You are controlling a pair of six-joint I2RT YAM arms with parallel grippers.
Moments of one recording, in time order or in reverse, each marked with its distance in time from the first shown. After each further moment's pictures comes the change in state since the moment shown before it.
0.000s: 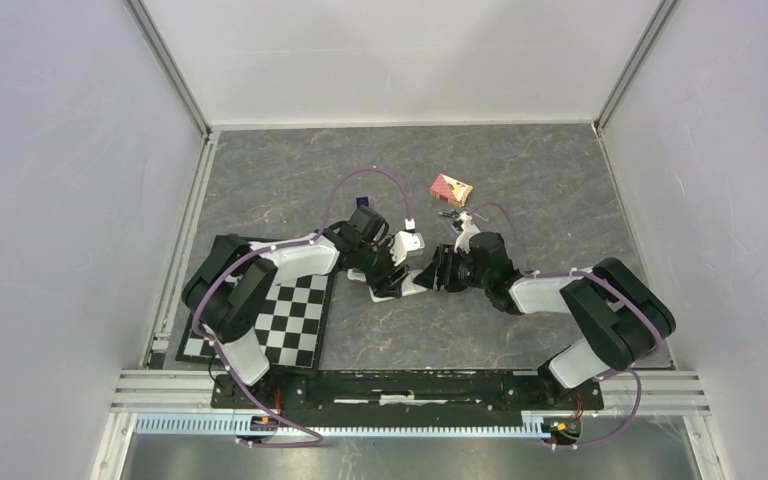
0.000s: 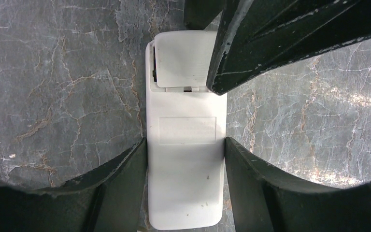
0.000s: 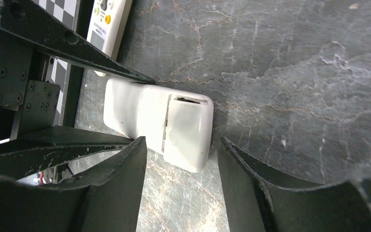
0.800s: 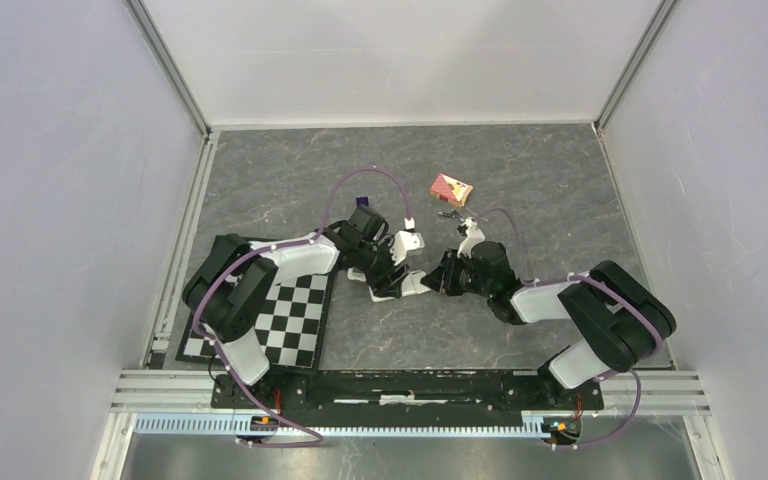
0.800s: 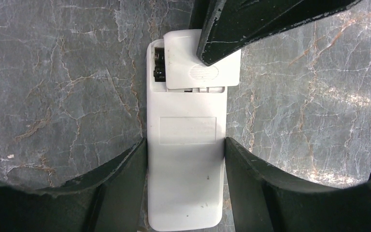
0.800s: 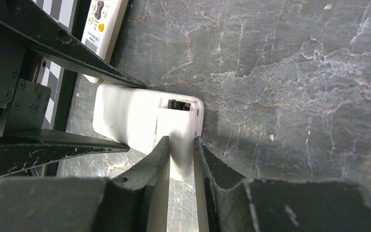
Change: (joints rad) left arm 0.001 0.003 0.003 -0.004 0.006 -0.002; right arm 0.021 0.019 -0.055 0.120 0.055 -0.012
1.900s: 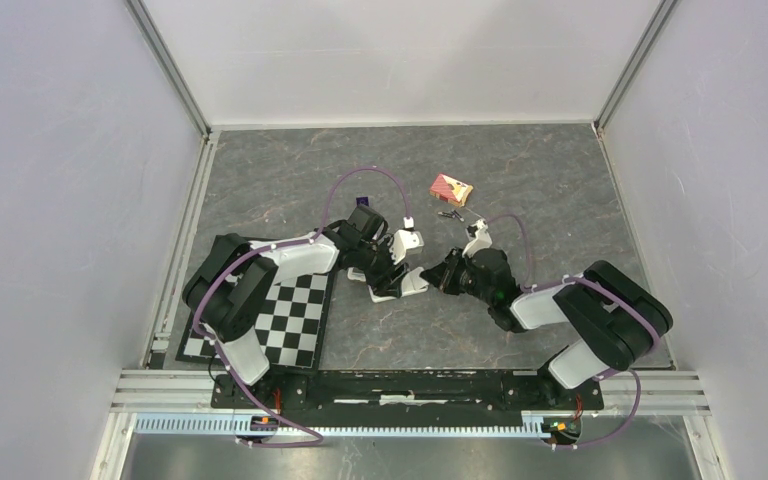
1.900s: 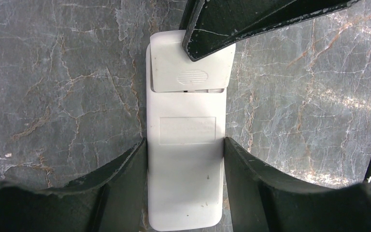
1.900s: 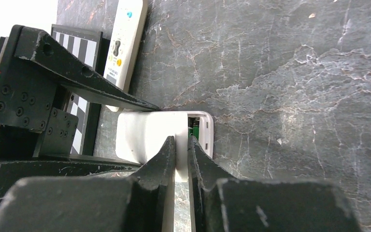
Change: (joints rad) left arm 0.006 0.003 0.003 -0.002 0.013 -0.016; right arm 0.049 0.003 -0.061 0.175 0.140 0.181
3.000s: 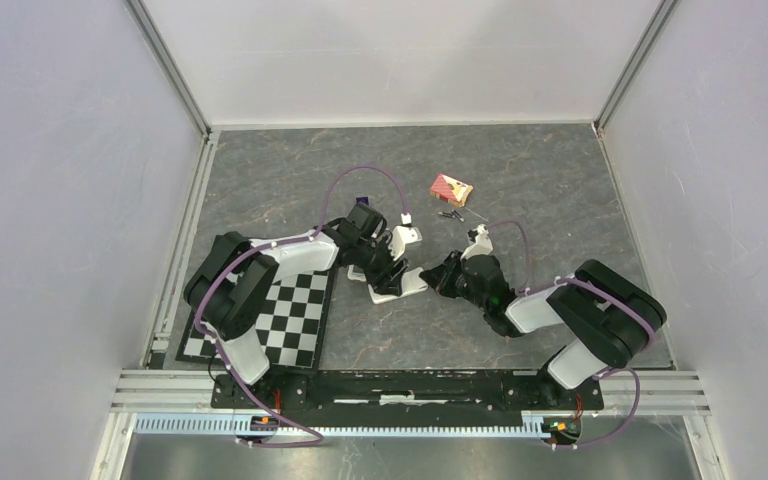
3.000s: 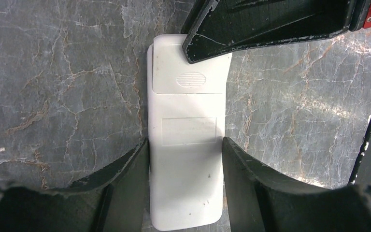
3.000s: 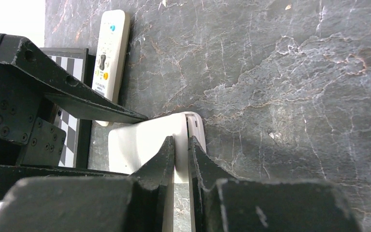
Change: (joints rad) left arm 0.012 0.013 0.014 -0.011 0.023 -0.056; right arm 0.072 0.032 -0.013 0.031 0.169 0.091
